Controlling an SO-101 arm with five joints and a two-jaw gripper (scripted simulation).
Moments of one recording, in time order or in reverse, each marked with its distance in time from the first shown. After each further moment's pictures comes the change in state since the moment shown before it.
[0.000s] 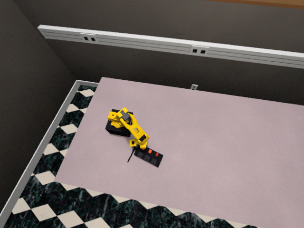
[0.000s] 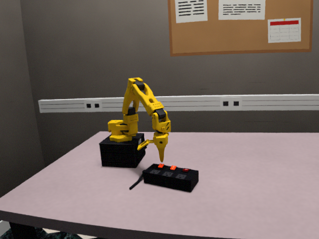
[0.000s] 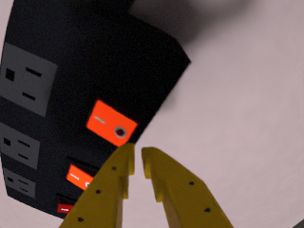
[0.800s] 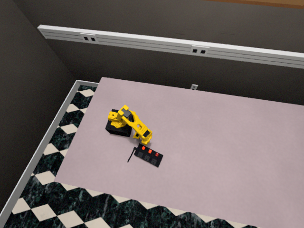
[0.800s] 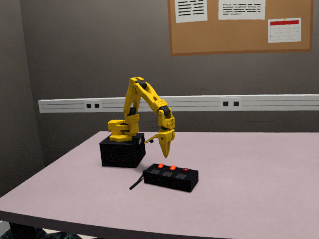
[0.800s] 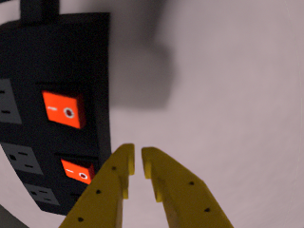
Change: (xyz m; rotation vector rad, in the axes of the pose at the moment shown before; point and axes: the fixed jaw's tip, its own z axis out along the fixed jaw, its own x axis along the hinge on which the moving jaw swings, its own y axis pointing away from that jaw) arm 0.016 -0.019 -0.006 -0.005 0.011 0.421
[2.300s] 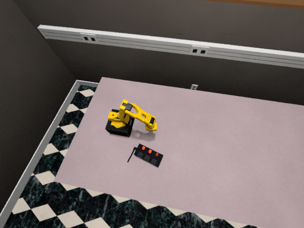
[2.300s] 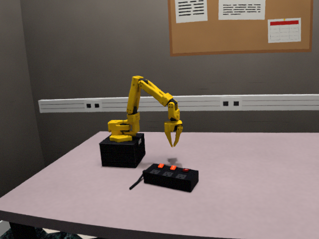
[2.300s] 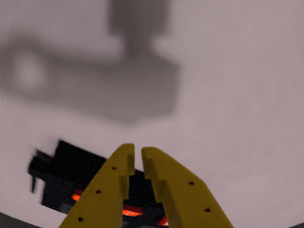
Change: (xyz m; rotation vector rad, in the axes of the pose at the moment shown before) arm -0.005 -0.075 -0.014 0.005 -0.001 1.129
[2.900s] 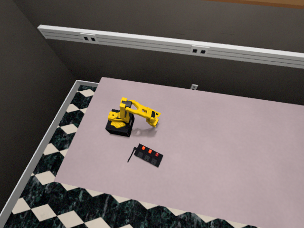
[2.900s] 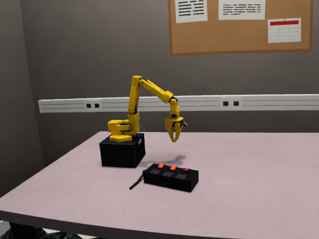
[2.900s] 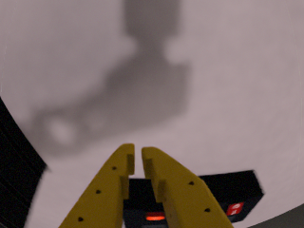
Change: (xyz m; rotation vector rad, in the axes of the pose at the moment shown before) arm -0.036 -0.007 -0.006 0.000 -0.003 0.525
